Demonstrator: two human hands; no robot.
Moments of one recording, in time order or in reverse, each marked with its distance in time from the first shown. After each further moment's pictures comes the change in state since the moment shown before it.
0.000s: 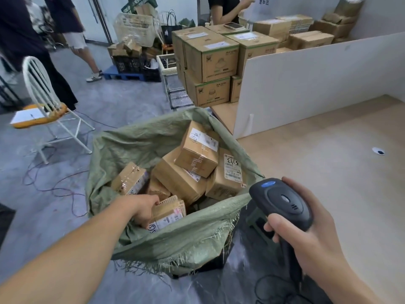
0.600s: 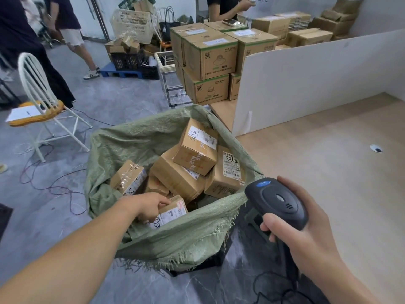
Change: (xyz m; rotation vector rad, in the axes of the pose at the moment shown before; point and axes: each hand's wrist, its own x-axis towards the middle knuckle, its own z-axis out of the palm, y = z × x) left_hand 0.007 0.009 0.005 -0.155 0.036 0.184; right_hand -0.004 0.001 0.003 -0.034 -0.028 0.022
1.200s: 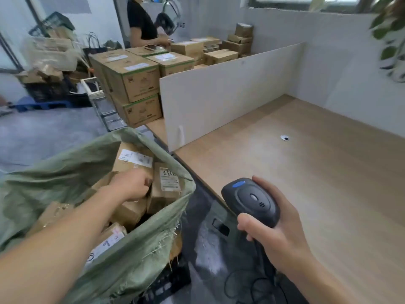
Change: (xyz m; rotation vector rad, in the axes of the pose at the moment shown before) left_hand 0.005 0.153 -0.066 0.345 0.540 0.138; right_hand -0.048 -0.024 -0.081 -0.007 0.240 0.001
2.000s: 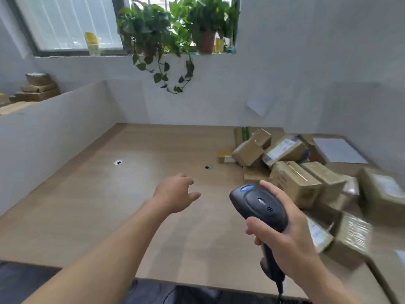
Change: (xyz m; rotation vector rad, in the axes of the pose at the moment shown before) left_hand -0.208 0.631 -0.010 0.006 0.192 0.949; right_hand -0.289 -0.027 -0.386 -0.071 0.812 -0.007
